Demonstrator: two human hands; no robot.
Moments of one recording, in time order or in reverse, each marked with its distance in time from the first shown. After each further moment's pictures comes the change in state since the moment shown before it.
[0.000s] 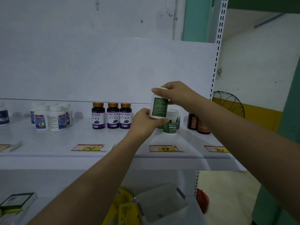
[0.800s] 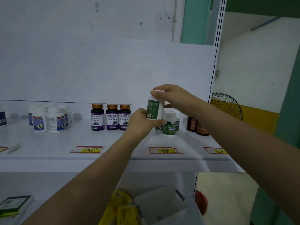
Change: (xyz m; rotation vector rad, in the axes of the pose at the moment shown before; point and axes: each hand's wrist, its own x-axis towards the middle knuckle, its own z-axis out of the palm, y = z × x) left_hand 0.005 -0.001 -0.008 0.010 0.003 -0.018; right_hand 0.001 0.003 0.005 0.101 -0.098 -0.015
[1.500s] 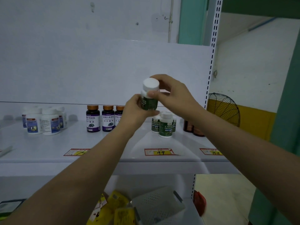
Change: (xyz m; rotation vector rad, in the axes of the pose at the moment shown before) left_hand 0.015 0.019 -0.006 -0.080 0.053 0.158; right_hand -0.024 -0.006 0.000 -0.156 0.221 -0.415
